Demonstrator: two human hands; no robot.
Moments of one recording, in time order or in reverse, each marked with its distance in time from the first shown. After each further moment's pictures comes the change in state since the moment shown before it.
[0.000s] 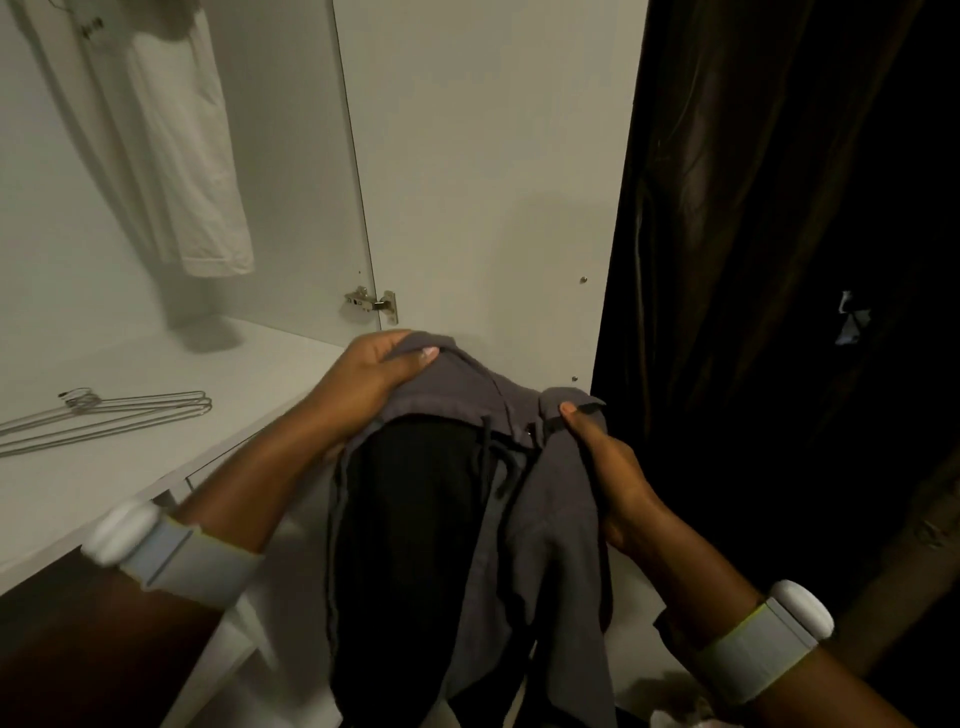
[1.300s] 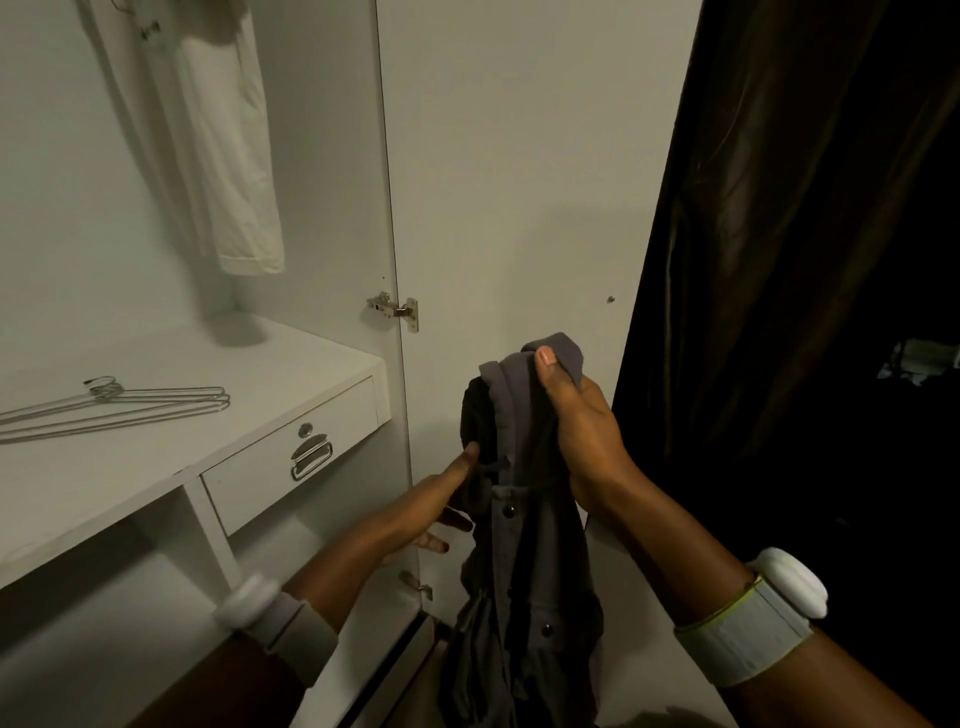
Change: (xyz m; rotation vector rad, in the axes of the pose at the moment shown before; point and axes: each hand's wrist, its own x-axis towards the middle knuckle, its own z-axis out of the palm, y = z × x) left_hand -0.020 -0.112 0.044 0.014 -0.251 -0.572; right_hand -0.021 -0.059 0.072 -0.105 -0.217 -0.366
